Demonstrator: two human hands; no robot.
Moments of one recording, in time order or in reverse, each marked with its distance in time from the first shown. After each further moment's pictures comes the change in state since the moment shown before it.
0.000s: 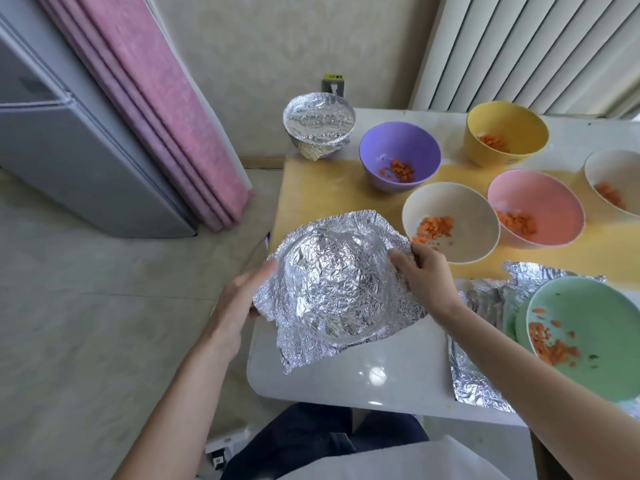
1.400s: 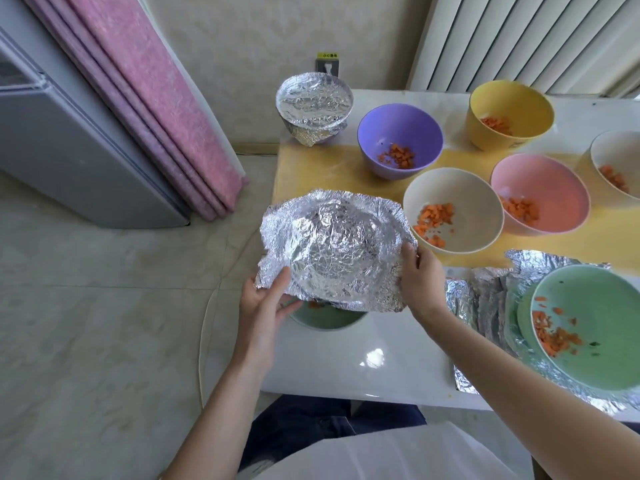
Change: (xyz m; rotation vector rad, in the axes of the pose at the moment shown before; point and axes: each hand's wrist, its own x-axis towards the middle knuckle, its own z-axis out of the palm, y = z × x) left_hand -0.007 -0.029 0.033 -0.298 0.151 0.033; right_hand -0.006 0.011 0.026 -0.032 0.186 0.188
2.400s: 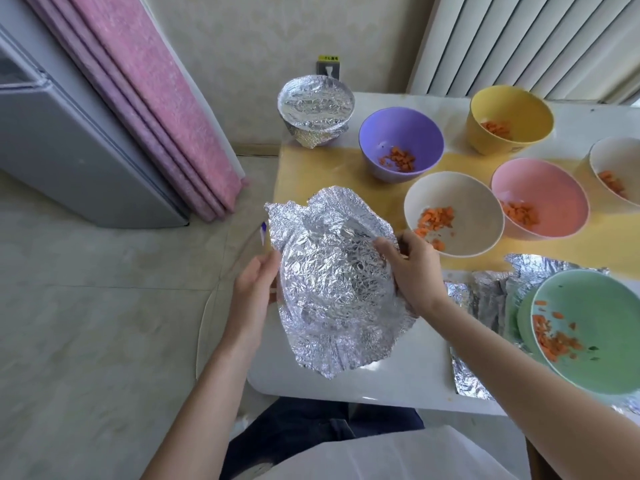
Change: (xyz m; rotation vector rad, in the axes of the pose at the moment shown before) left_hand 0.013 0.023 -0.001 0.271 -0.078 0.168; right_hand -0.001 -0.033 -0.007 -0.067 -0.120 -0.196
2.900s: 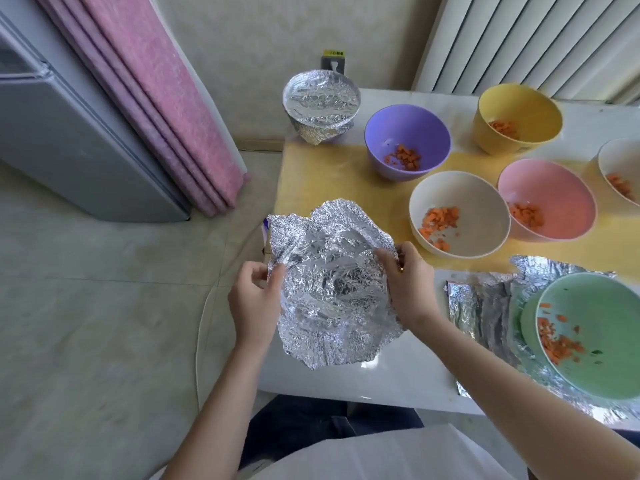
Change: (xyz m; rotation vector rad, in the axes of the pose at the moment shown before) left_hand 0.012 -0.034 0.000 0.371 0.353 0.189; right_hand -0.010 0.015 0.019 -0.033 0.016 0.052
